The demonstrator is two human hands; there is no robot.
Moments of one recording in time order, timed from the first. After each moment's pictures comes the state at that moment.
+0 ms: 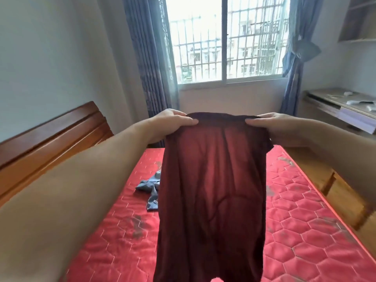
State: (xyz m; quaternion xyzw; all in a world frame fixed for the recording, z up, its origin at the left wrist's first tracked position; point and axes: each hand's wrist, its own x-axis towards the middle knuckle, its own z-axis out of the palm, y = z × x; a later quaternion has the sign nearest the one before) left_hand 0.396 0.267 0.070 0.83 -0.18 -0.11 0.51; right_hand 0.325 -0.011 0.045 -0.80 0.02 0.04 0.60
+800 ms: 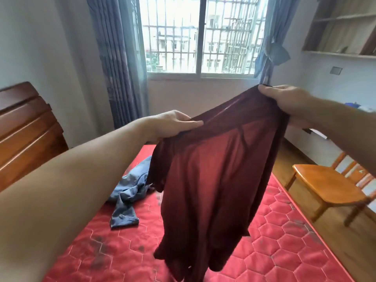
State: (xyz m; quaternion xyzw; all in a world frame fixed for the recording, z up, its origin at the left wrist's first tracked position) left_hand 0.565 0.248 0.036 0.79 -0.32 -0.25 0.46; right_hand 0.454 -0.011 0.092 -0.79 0.12 -0.14 0.58
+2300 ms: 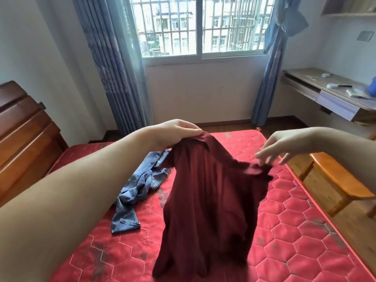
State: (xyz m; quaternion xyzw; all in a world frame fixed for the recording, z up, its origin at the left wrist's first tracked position) left_hand 0.657 0.165 -0.014 0.76 -0.29 -0.33 0.48; right_hand 0.533 -0.118 -0.009 -0.90 0.11 0.29 0.30
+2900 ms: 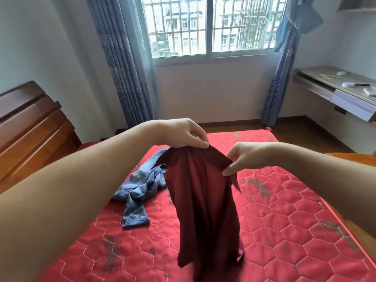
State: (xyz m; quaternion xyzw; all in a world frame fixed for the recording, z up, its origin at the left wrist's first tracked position) left_hand 0.640 0.182 0.007 0.85 -0.38 -0.26 0.28; right_hand 0.559 -0.023 -0.044 -0.92 -0.03 0.23 0.32
